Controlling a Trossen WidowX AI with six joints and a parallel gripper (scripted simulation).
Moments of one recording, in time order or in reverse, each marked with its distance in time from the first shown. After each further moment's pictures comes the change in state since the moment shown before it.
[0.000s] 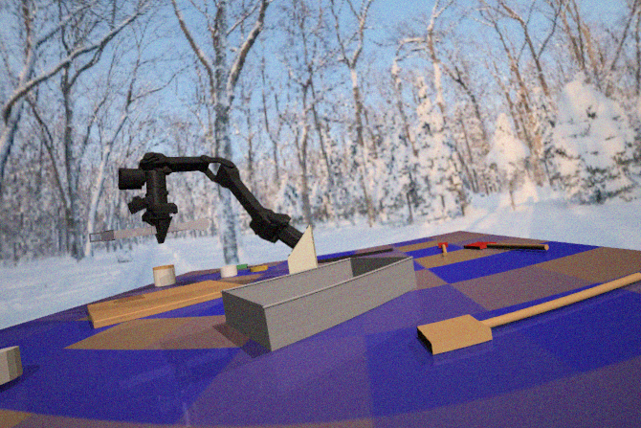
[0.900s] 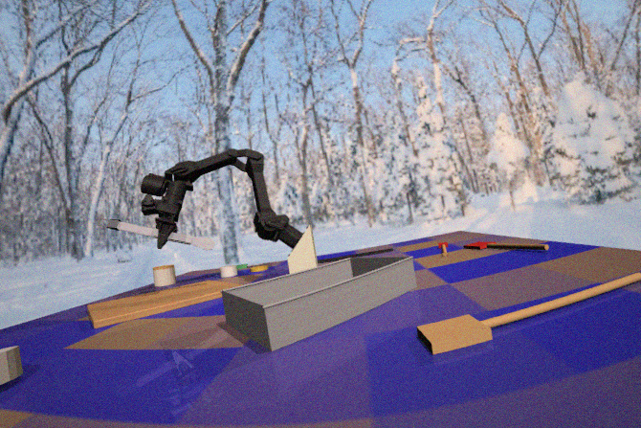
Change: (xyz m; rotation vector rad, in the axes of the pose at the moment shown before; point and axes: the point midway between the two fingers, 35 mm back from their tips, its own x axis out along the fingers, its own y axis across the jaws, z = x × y) arm 0.013 -0.003 -0.005 0.259 -0.400 0.214
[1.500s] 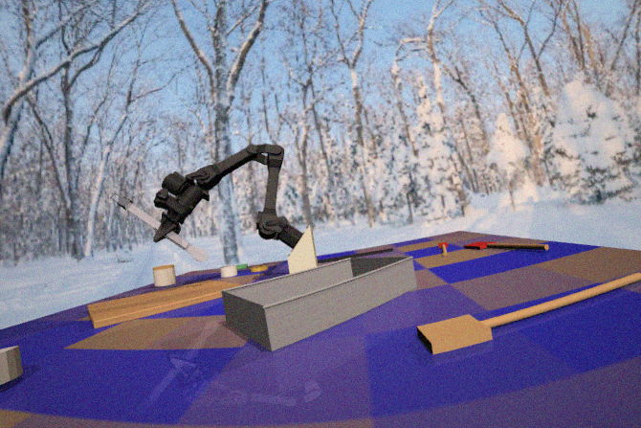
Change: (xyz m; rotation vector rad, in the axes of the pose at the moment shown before) arm -0.016 -0.004 0.006 -0.064 -0.391 0.040
